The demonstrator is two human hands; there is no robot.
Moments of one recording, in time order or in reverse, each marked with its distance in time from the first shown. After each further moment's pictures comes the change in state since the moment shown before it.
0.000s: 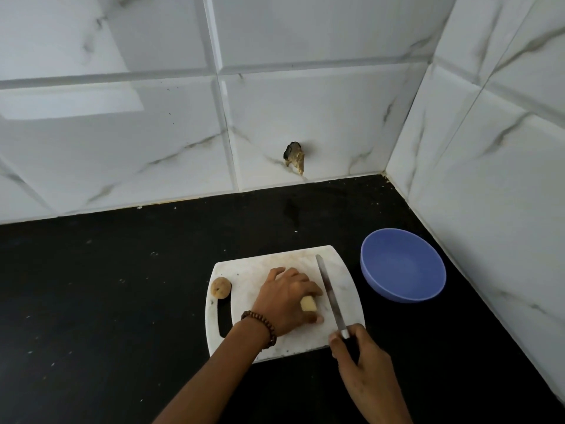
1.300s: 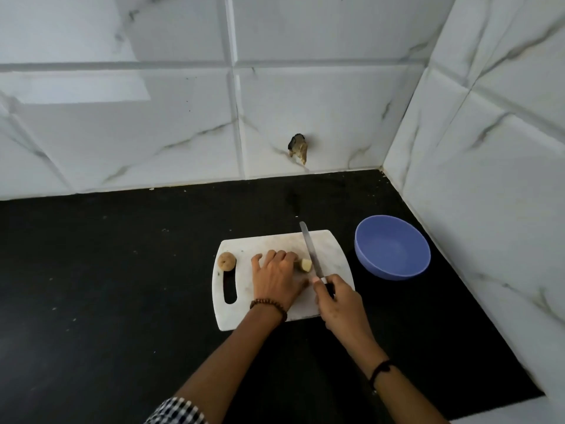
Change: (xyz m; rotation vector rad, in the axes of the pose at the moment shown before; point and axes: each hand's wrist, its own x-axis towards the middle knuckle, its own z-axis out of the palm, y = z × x) left_hand -0.019 0.023 0.014 -0.003 0.324 -0.466; right_hand 0.020 -0.020 0.013 0.027 0.010 -0.138
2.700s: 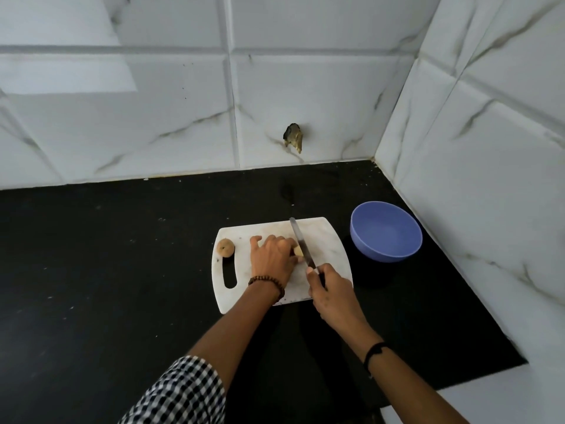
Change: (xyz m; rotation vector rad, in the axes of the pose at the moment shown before) left_hand 0.006 -0.006 -0.003 0.028 -0.032 0.071; right_hand -0.008 0.012 0.013 -0.157 0.000 -0.079
